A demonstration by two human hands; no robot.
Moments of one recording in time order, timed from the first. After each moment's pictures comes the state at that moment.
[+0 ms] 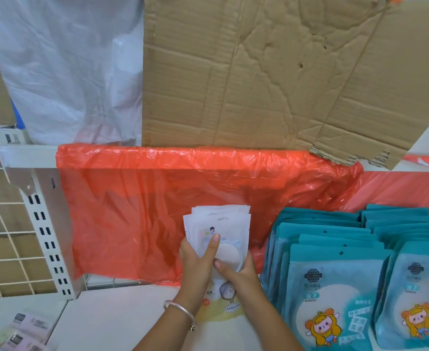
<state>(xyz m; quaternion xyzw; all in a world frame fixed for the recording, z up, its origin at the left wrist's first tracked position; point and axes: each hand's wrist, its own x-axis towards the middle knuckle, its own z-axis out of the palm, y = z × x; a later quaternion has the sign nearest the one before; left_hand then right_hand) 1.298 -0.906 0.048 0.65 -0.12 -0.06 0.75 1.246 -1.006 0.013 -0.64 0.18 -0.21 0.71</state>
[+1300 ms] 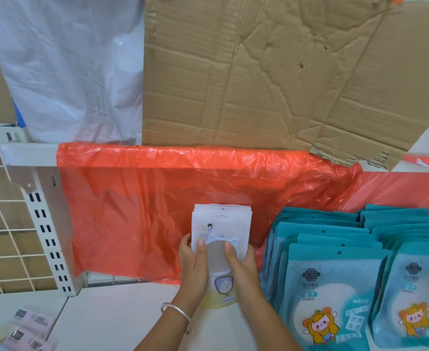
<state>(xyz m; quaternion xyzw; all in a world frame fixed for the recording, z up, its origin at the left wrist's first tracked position) 1.298 -0.908 0.033 0.68 -0.09 -0.04 0.73 1.254 -0.999 0.019 -0.61 0.23 -0.27 0.71</state>
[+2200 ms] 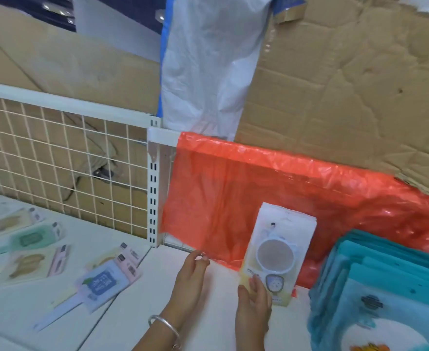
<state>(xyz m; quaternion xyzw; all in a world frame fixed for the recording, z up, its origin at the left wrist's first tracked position) 1.247 -0.769 0.030 0.72 0.01 -0.05 0.69 1.205 -0.881 0.002 -0.67 0.33 -0.24 0.63</state>
